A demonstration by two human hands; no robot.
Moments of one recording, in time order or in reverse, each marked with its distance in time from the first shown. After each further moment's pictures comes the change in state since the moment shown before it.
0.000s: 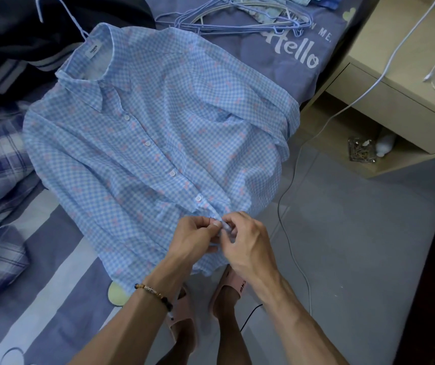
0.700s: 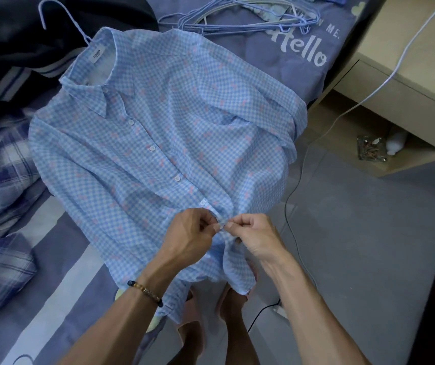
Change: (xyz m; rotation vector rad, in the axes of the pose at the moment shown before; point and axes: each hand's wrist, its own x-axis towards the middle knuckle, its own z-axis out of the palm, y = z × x) left_hand 0.017 0.014 -0.027 0.690 0.037 0.367; right_hand 0.035 0.006 -0.006 0.588 -0.288 0.600
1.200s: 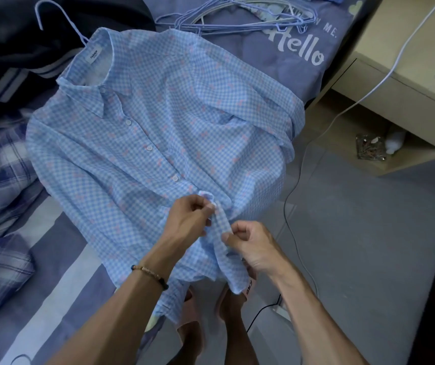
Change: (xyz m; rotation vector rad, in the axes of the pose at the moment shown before) left_hand 0.015 0.012 0.000 -0.465 0.078 -0.241; right_hand -0.001 0.027 -0.008 -0.052 -0.154 -0.121
